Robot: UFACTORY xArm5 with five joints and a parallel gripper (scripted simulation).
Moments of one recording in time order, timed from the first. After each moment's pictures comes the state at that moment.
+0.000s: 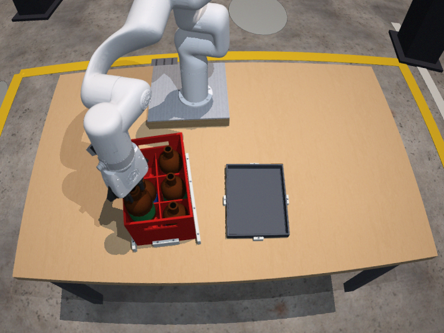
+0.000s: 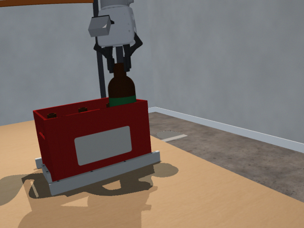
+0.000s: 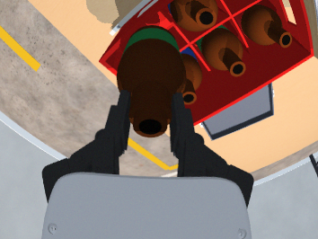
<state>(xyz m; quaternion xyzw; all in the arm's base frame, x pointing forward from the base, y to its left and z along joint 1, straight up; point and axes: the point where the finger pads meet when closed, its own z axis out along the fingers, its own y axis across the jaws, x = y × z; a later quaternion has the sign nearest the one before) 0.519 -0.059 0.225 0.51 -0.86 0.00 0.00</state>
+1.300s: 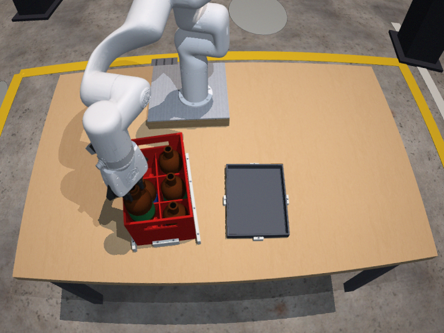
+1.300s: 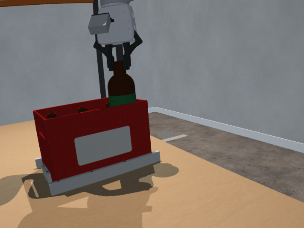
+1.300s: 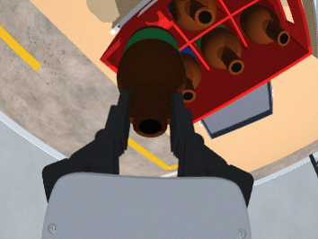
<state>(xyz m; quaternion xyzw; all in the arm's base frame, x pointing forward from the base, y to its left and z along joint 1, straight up) 0.519 -0.059 0.230 0.51 -0.86 0.00 0.00</state>
